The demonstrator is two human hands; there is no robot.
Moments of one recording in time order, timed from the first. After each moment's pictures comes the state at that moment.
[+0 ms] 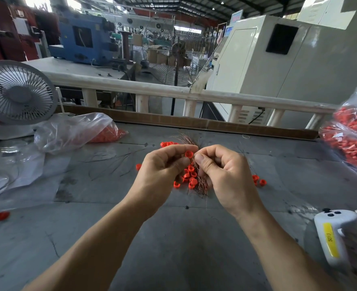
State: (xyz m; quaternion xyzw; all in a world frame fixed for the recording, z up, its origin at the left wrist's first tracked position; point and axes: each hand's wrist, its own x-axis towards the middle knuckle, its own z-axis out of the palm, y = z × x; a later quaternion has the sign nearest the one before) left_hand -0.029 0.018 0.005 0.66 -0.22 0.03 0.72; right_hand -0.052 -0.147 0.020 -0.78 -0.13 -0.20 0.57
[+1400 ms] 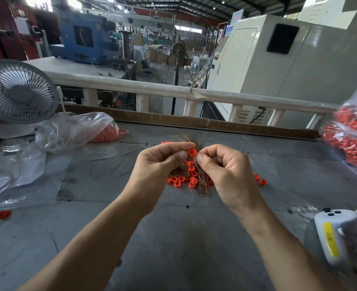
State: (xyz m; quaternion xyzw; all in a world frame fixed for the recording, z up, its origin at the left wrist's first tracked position) left_hand -0.030 0.022 0.012 0.56 -0.18 -0.01 0.81; right_hand -0.050 -0.149 0.021 -0.79 -0.13 -0.21 0.56
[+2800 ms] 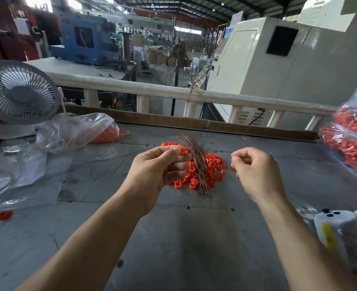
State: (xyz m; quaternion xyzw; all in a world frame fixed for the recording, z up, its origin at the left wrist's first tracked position) left_hand -0.025 0.027 0.014 0.49 -0.07 -0.08 0.87; right_hand -0.023 -0.211 0.008 -0.88 0.11 -0.27 0.38
